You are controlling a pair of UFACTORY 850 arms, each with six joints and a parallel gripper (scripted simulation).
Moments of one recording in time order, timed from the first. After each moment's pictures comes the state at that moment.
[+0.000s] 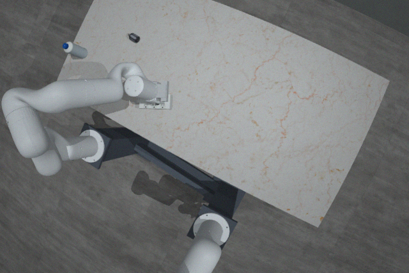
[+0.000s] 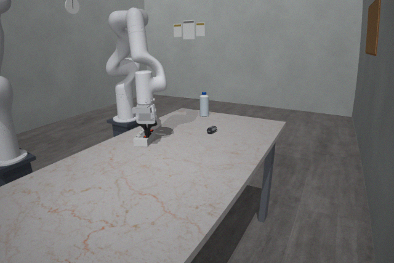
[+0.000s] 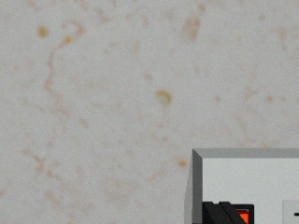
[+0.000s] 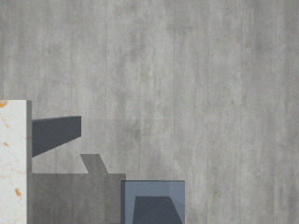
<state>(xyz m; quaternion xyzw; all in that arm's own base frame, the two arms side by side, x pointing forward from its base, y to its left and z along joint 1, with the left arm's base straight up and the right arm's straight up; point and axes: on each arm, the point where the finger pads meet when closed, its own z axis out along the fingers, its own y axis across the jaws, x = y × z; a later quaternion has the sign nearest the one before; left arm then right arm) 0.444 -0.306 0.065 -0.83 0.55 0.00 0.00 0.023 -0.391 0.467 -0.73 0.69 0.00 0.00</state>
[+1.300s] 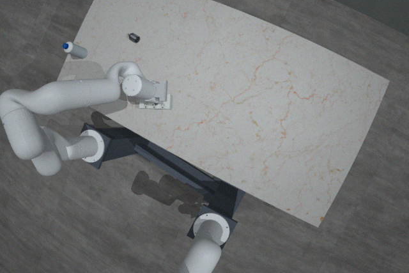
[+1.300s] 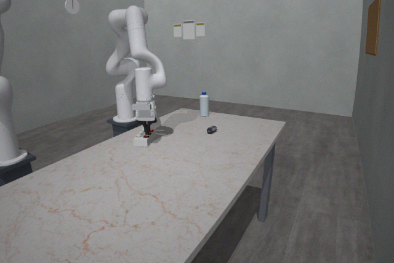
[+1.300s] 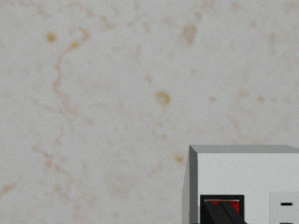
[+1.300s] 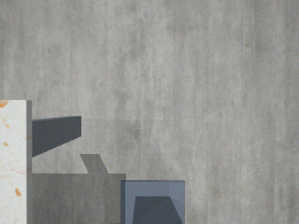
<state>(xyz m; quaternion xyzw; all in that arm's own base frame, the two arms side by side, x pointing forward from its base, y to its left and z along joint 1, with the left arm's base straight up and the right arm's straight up) 0.444 -0.306 0.082 -0.83 0.55 0.00 0.00 0.023 -0.391 0.467 -0.73 0.69 0.00 0.00</state>
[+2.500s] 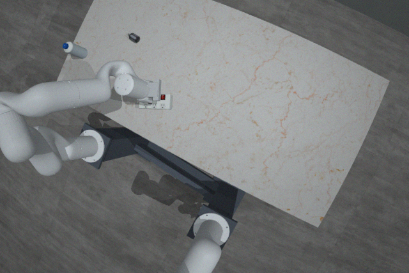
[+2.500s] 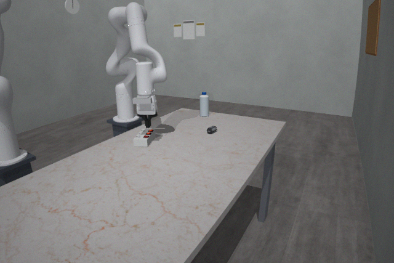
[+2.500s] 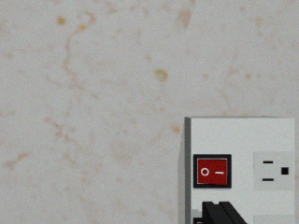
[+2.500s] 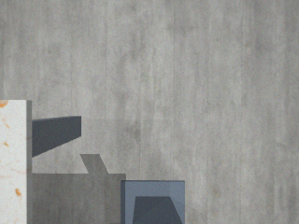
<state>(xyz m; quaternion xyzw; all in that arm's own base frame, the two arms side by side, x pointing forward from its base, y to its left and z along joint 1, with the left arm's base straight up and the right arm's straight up) 0.435 -0.287 0.107 -0.83 0.55 0.00 0.00 0.023 -0.391 0.467 -0.73 0.69 0.00 0.00</state>
